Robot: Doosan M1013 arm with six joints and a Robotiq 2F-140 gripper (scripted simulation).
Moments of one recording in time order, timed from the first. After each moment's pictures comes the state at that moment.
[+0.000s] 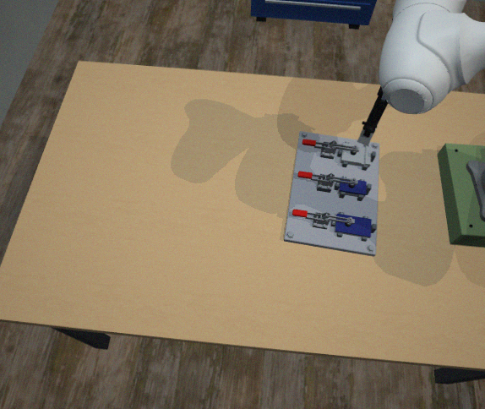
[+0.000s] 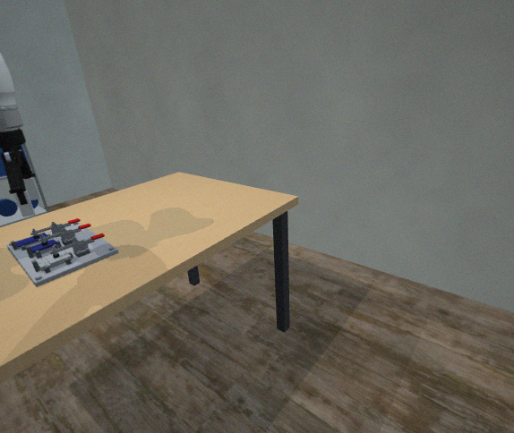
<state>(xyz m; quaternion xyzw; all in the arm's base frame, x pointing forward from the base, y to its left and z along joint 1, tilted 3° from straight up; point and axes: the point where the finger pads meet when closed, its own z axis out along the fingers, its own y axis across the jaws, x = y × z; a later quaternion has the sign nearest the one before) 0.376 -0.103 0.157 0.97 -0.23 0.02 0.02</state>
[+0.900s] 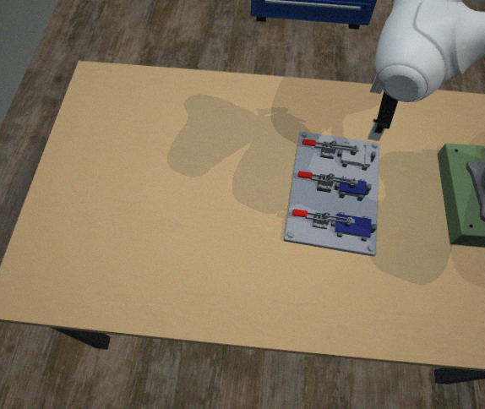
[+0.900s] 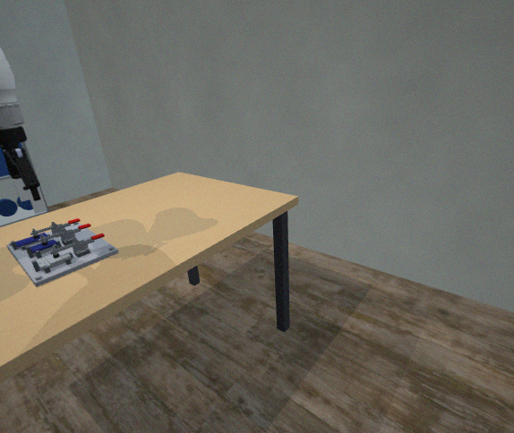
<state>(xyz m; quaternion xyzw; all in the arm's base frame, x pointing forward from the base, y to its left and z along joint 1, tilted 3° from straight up) 0.375 -0.118 0.165 1.00 -0.07 0.02 0.02</state>
